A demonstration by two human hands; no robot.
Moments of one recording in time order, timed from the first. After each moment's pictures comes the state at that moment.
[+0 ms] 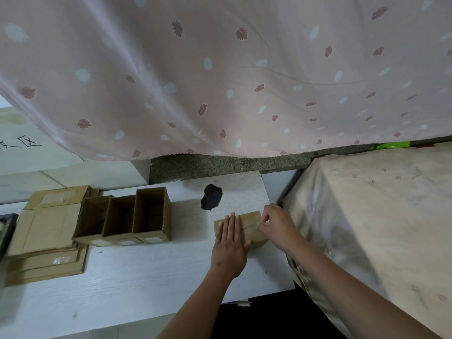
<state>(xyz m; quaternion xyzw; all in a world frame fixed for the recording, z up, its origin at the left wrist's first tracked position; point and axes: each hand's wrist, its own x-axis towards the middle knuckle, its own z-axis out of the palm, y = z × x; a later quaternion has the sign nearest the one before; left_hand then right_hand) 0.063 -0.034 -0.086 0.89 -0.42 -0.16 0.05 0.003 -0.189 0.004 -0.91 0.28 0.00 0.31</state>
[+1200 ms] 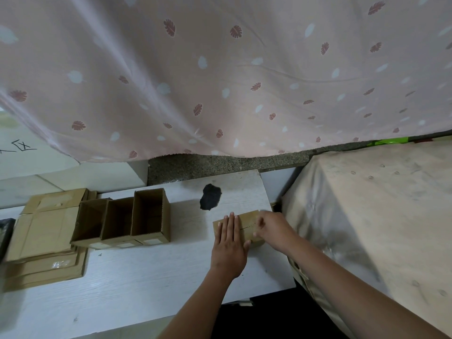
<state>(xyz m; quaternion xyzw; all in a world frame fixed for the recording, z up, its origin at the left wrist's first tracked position) 0.063 -0.034 -0.085 0.89 -0.42 -0.16 0.04 0.006 -0.187 -0.008 -0.88 0.31 0.11 0.34</state>
